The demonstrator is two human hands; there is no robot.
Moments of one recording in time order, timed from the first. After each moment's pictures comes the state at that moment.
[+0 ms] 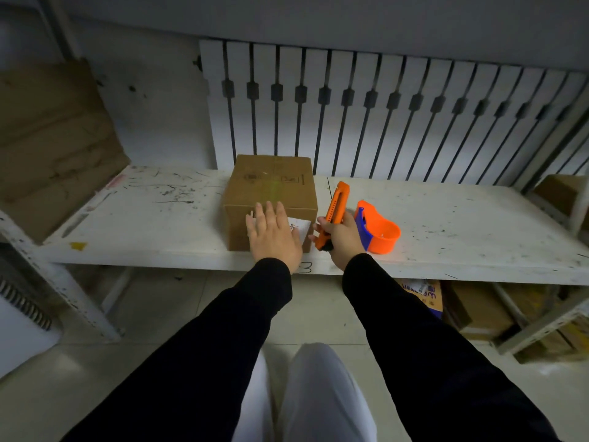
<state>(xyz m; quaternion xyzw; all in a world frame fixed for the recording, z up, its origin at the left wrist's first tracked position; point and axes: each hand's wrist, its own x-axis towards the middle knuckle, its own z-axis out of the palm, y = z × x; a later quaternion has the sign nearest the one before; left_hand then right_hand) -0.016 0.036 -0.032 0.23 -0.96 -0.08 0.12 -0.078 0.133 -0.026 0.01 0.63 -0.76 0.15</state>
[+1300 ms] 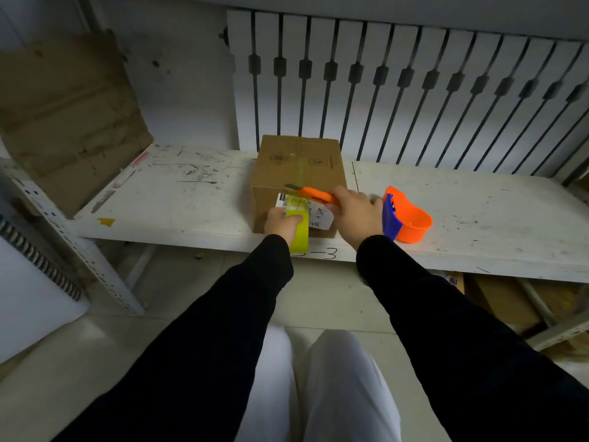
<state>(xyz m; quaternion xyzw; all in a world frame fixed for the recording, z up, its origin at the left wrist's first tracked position) -0.024 -0.012 -0.047 0.35 -0.68 -0.64 0.09 -0.077 0.111 -0.023 -0.26 0.95 -0.16 -0.11</state>
